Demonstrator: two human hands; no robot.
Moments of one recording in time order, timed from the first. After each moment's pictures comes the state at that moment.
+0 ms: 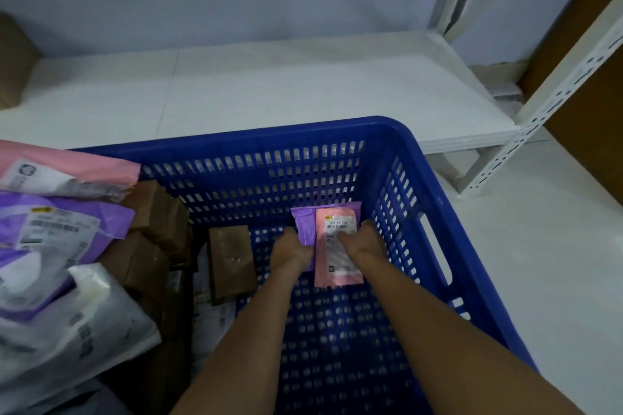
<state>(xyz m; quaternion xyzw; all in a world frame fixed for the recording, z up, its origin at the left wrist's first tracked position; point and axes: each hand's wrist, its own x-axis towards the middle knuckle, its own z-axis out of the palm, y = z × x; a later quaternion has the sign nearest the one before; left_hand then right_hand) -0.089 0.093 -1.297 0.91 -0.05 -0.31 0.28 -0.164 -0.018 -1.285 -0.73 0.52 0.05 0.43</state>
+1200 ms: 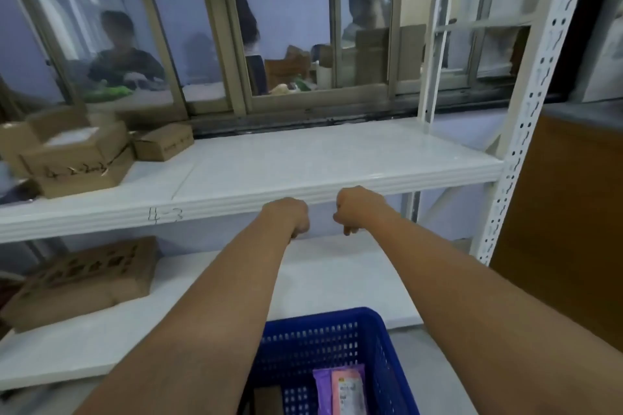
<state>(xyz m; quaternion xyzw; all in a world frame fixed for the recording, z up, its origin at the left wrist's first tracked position) -0.073 0.082 -0.709 0.94 -0.31 -0.12 -0.06 -0.136 -0.037 -0.722 -0.96 0.25 0.01 0.11</state>
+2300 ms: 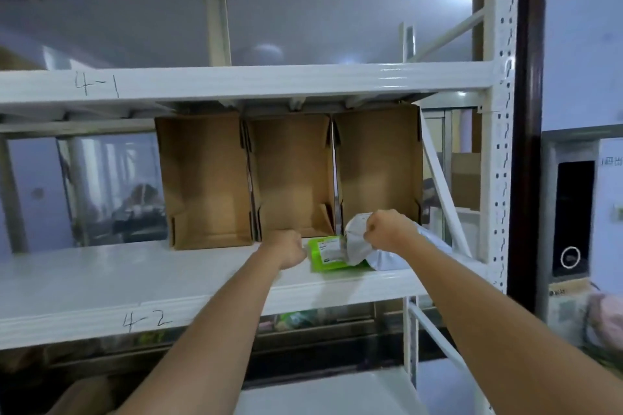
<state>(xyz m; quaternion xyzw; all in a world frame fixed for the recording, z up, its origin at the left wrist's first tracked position) -0.031 0.023 -0.038 0.92 -0.35 0.01 0.18 -0.160 -0.144 -0.015 -0.94 0.29 -0.16 0.08</state>
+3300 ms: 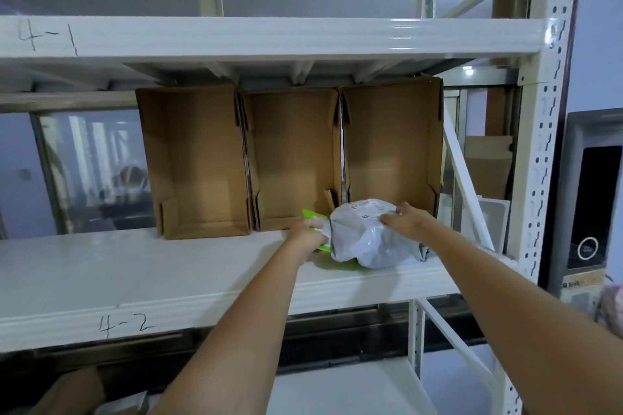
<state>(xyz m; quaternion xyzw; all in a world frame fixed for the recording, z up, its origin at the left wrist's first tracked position) 0.025 -0.053 -0.077 0.75 -0.23 -0.15 0.60 -0.099 -0.227 -0.050 -0.89 0.36 -0.15 0.25</state>
